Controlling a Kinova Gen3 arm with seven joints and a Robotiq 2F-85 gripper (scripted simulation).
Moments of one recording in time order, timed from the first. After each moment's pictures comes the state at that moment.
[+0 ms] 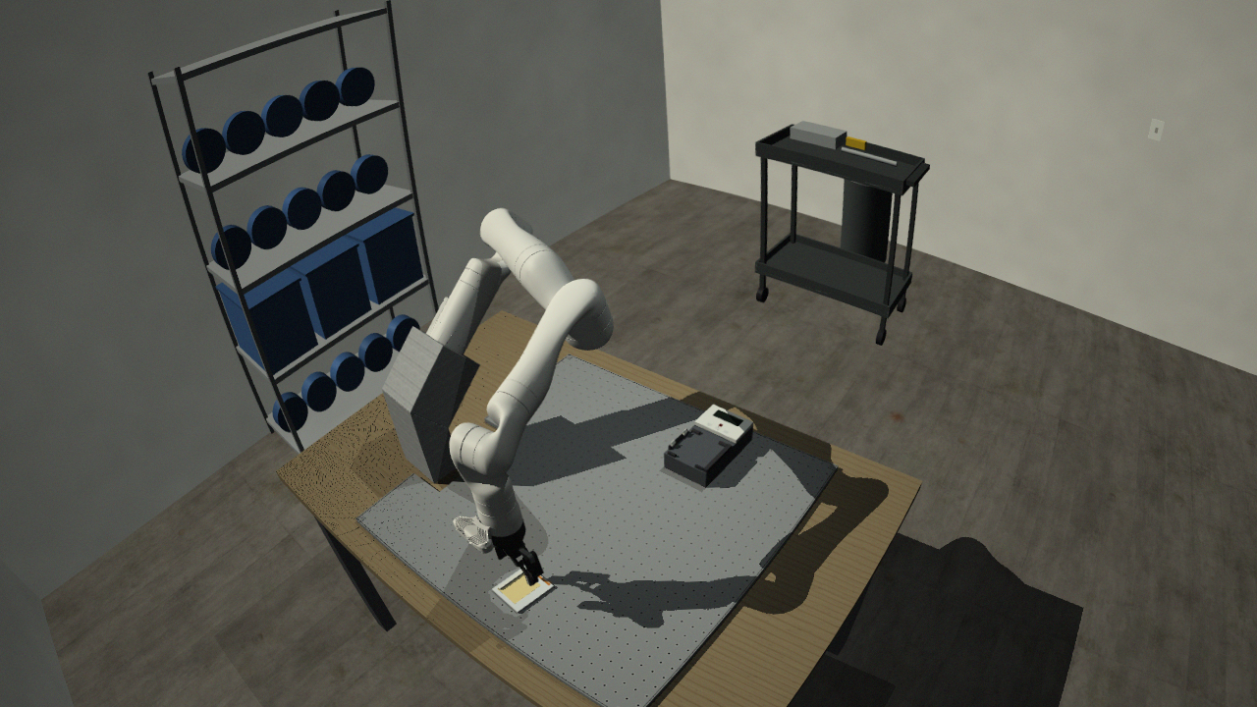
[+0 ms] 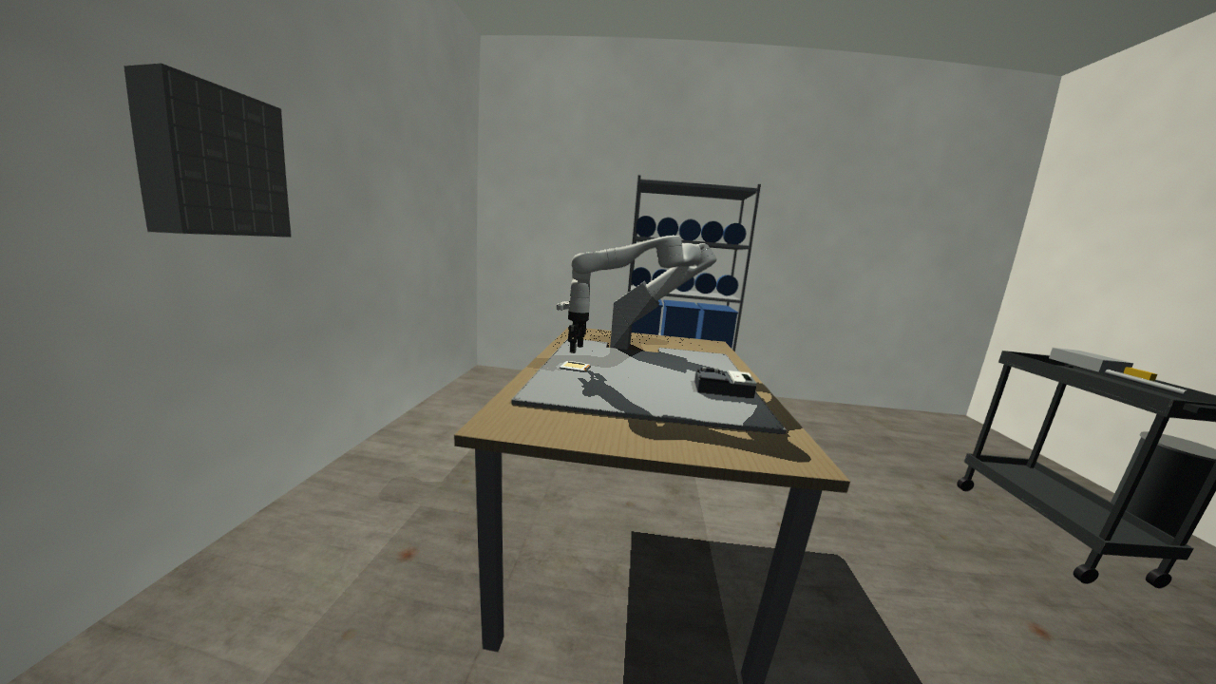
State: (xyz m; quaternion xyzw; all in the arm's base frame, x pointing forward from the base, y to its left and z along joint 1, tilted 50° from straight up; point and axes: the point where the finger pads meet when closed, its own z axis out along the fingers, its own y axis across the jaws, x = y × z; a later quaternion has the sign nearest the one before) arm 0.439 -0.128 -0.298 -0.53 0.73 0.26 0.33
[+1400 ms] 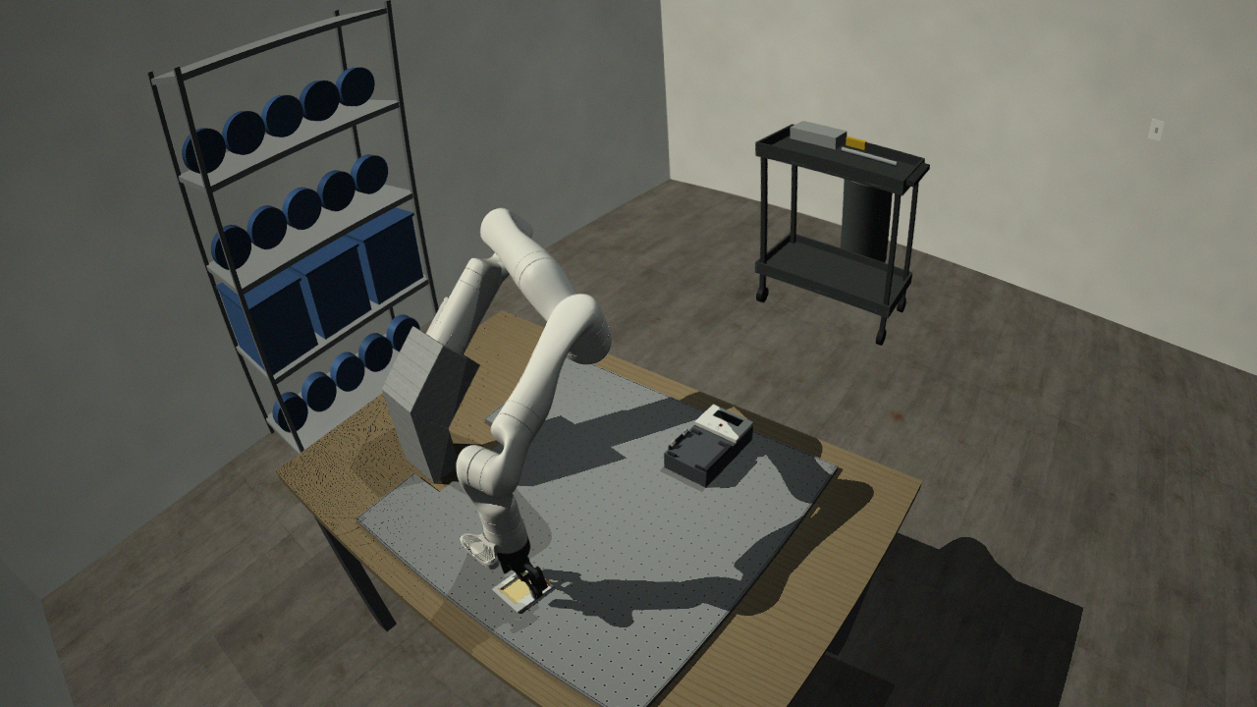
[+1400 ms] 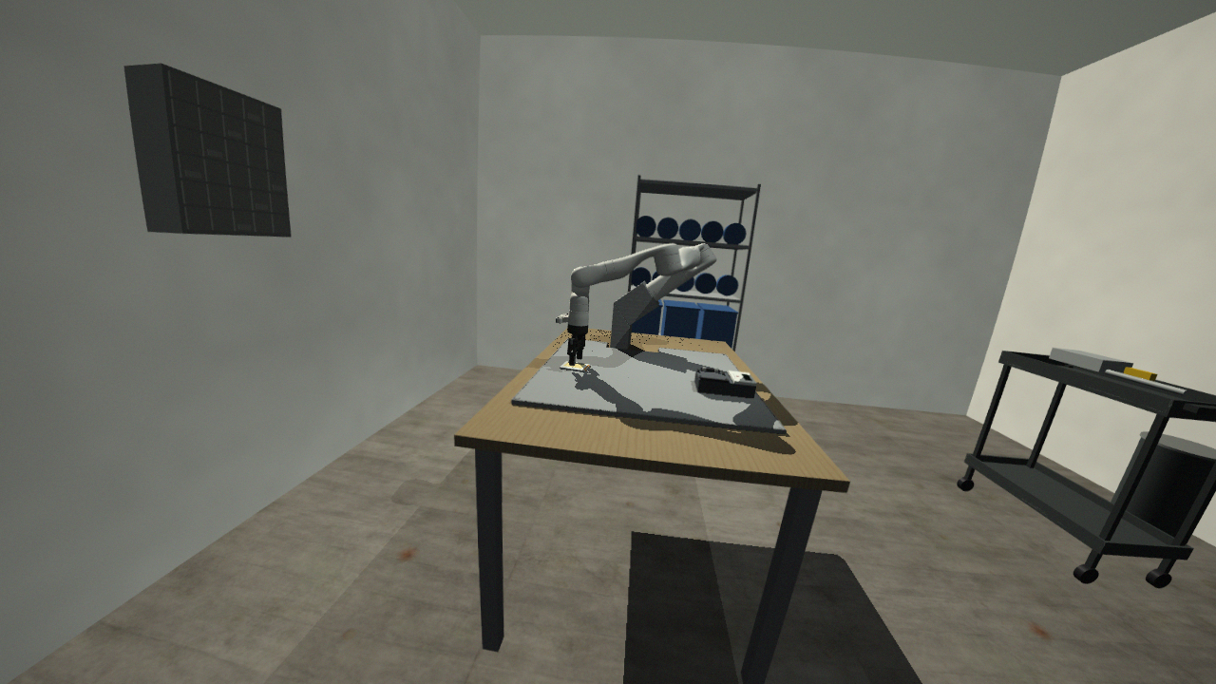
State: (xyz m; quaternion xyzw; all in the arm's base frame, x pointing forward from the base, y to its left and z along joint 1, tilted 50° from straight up) arm 0.449 -0.093 -0.328 -0.53 0.73 0.26 0.33
